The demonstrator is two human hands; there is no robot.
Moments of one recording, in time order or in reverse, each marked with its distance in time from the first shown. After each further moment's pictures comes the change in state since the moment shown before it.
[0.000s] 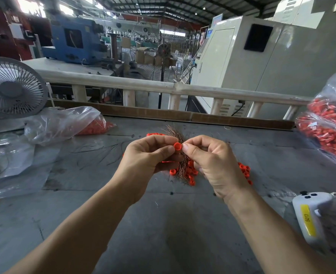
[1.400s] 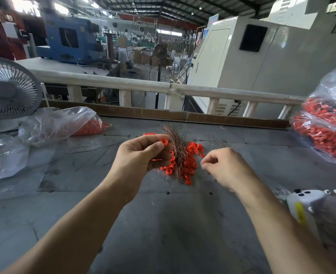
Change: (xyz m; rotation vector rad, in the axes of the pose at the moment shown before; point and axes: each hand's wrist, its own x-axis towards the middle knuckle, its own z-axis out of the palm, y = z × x) left_hand 0.003 -0.003 -0.006 0.032 0.044 0.040; right_hand 0.014 0.029 -0.051 -0.915 0.051 0.306
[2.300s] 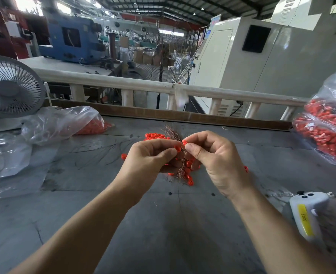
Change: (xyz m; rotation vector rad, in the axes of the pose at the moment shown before) left_hand -0.010 0.007 0.013 0.194 -0.061 0.010; right_hand -0.015 -0.037 0.012 0.892 -0.024 -0.398
